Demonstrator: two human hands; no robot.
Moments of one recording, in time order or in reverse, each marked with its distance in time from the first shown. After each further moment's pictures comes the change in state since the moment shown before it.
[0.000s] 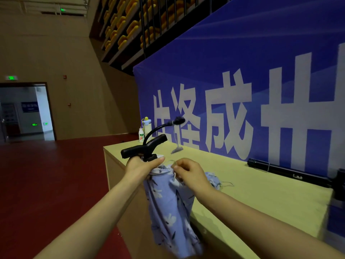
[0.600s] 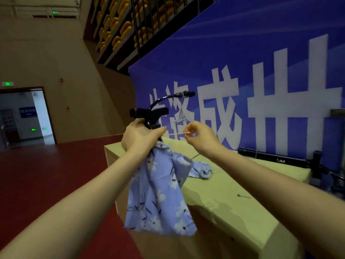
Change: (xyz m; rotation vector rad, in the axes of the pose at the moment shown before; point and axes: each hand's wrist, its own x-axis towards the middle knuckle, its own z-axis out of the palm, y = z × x) left_hand -0.054 0.090 0.004 0.450 0.298 0.270; right_hand -0.026 -0.078 -0.071 -0.336 0.134 -0.099
